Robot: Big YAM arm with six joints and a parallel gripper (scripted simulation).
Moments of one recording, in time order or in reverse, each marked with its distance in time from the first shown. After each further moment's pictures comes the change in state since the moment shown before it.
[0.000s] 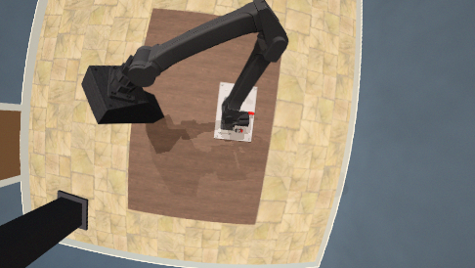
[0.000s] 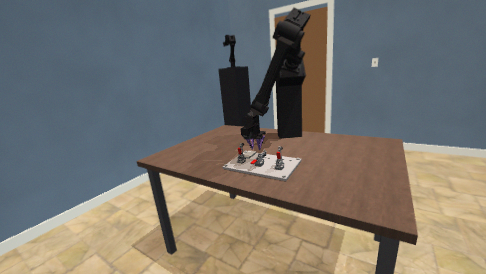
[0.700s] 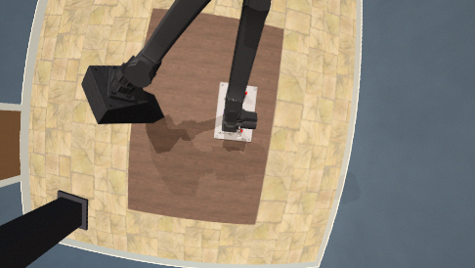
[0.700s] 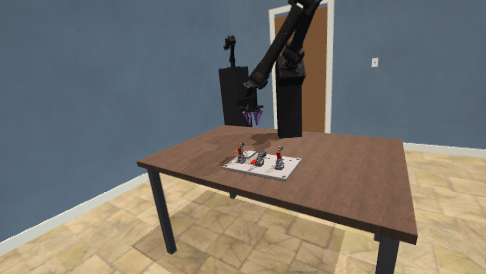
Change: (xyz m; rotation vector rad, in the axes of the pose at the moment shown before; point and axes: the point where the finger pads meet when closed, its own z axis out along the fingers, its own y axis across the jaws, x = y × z) arm -0.008 -0.001 -0.144 0.009 -0.020 0.007
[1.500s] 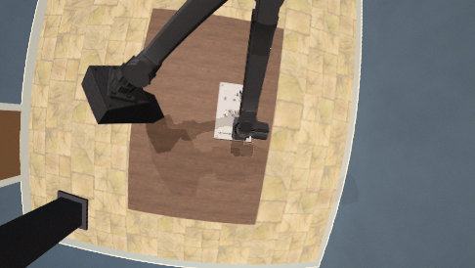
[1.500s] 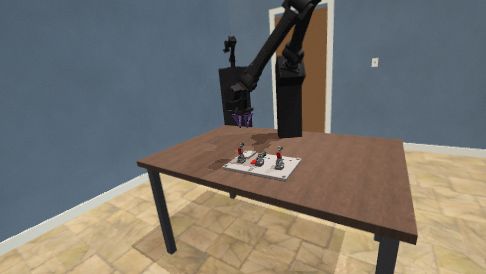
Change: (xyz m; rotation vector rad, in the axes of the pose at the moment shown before) arm -0.048 -0.031 0.006 -0.001 0.020 0.003
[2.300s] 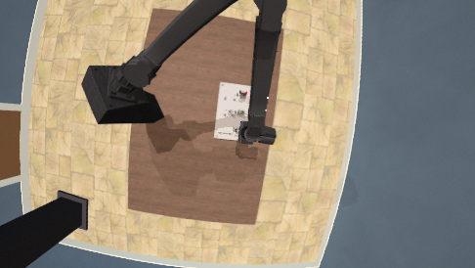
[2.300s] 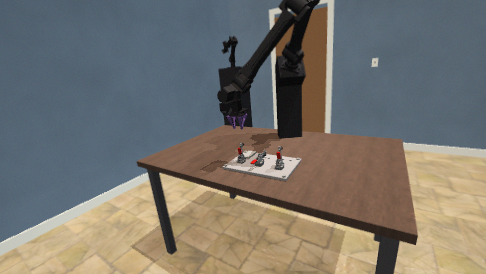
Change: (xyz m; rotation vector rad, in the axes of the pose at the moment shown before) arm -0.031 -0.014 0.000 -0.001 0.004 -0.008
